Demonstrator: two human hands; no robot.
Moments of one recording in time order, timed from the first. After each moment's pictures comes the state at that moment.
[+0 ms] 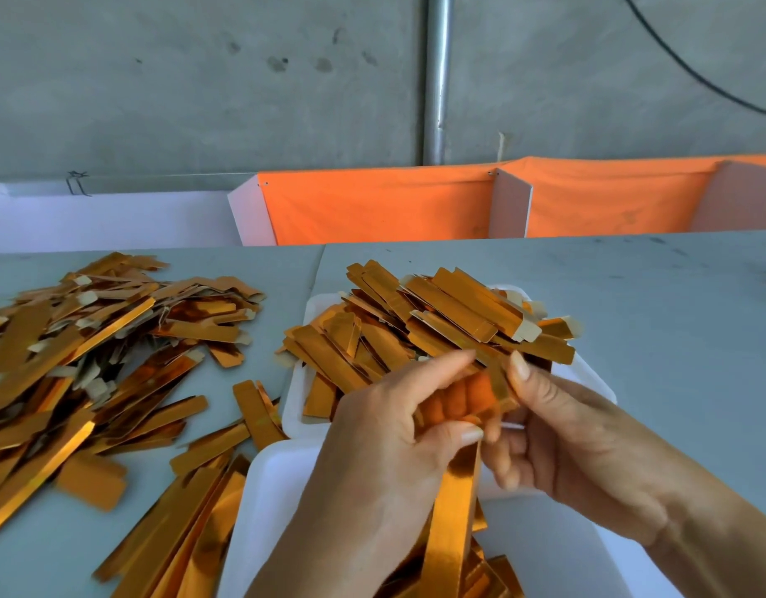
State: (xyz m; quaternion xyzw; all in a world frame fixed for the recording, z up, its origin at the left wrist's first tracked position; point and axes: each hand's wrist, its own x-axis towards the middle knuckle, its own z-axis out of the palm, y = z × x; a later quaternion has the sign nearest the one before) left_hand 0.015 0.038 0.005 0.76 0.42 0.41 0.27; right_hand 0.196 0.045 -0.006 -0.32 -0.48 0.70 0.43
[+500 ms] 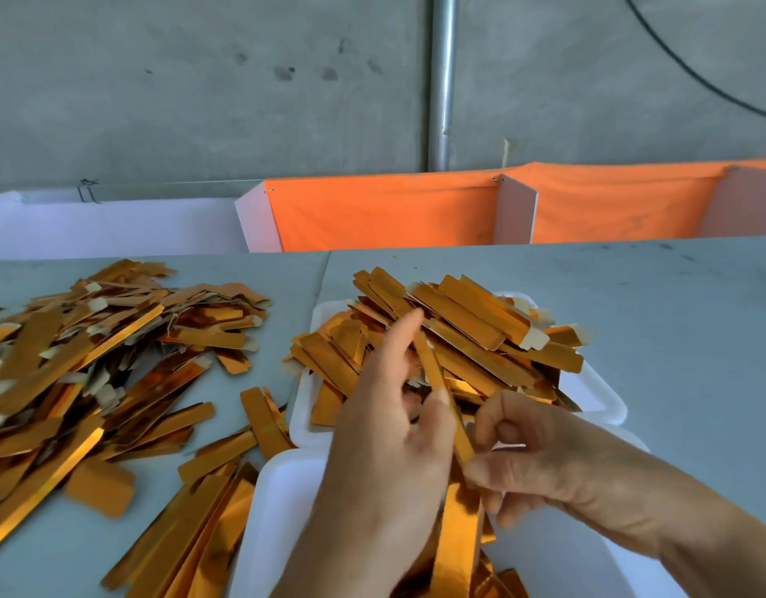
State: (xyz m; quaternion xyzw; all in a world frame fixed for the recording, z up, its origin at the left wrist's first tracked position) left_hand 0.020 0.038 0.006 0.68 0.43 0.49 0.33; right_hand 0.190 0.047 -0.004 -0.46 -0.56 0.63 0.29
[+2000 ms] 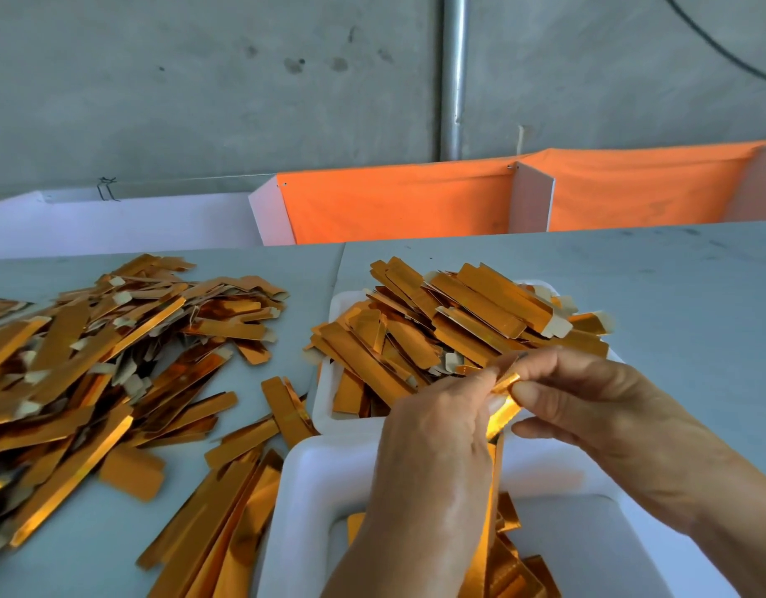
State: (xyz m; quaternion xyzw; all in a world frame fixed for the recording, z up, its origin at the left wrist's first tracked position) left_hand 0.030 0.039 0.001 0.77 0.49 0.37 0.15; right_hand 0.185 0.045 -0.001 -0.43 -0.58 0.49 0.48
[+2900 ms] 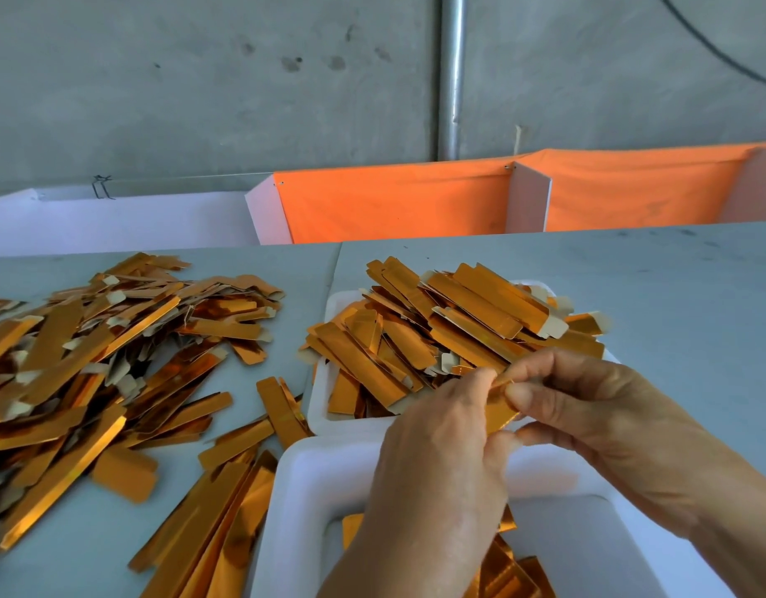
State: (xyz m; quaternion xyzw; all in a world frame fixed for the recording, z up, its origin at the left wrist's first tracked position) left_hand 0.034 0.036 -0.004 0.78 0.50 0.33 0.17; right_hand 0.191 0.045 -0.001 -0.45 -0.56 0.51 0.47
